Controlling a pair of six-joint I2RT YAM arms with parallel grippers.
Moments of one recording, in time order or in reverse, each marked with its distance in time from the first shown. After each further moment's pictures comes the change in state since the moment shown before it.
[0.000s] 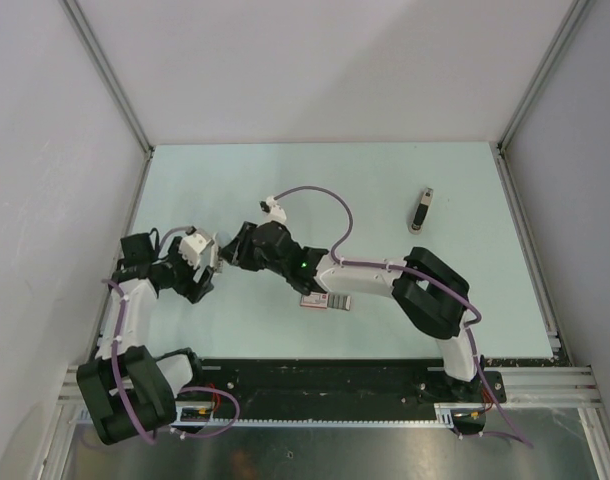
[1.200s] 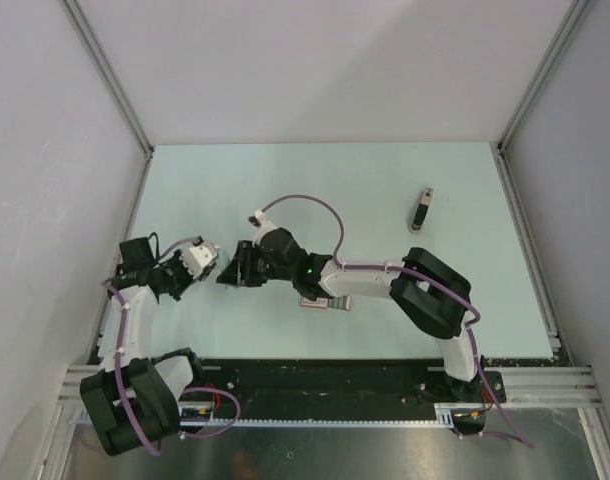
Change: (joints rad) left arm 0.006 -0.052 -0.019 -0.023 -0.067 0.218; right arm -0.005 -0.014 -0.105 0.111 -0.328 -0.072
